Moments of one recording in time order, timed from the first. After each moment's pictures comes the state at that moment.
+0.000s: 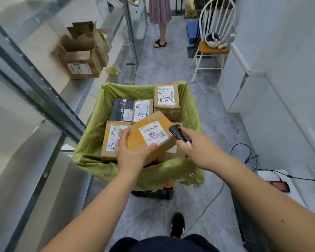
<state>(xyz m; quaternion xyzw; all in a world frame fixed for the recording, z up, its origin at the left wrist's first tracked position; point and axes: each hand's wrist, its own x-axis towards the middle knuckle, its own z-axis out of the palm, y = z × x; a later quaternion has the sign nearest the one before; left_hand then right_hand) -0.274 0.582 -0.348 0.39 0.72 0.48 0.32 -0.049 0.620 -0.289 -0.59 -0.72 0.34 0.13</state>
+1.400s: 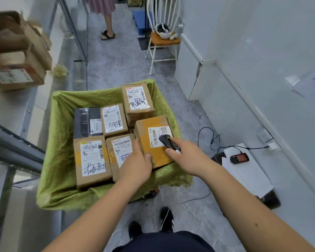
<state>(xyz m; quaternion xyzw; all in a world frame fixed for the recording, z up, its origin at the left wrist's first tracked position) -0.258 0.639 -0.377 0.62 0.69 0.12 0.35 -0.068 0.619 -0.307 -0.69 -0.60 0.38 0.14</state>
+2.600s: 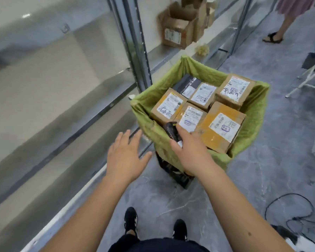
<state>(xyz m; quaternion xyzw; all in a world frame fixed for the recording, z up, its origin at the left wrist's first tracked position) -0.250 0.410 -0.317 0.38 0.92 0.03 0.07 -0.102 0.571 -0.313 -0.37 -0.84 0.38 0.05</state>
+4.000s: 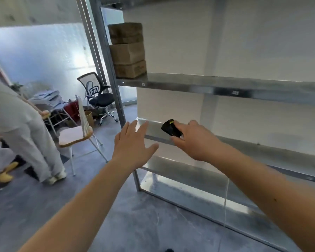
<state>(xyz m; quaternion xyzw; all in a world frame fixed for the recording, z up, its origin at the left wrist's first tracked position) -0.096 -0.437 -0.165 -0.19 0.97 0.07 -0.15 -0.208 -0.240 -0.140 0.38 -0.91 0.17 0.03</state>
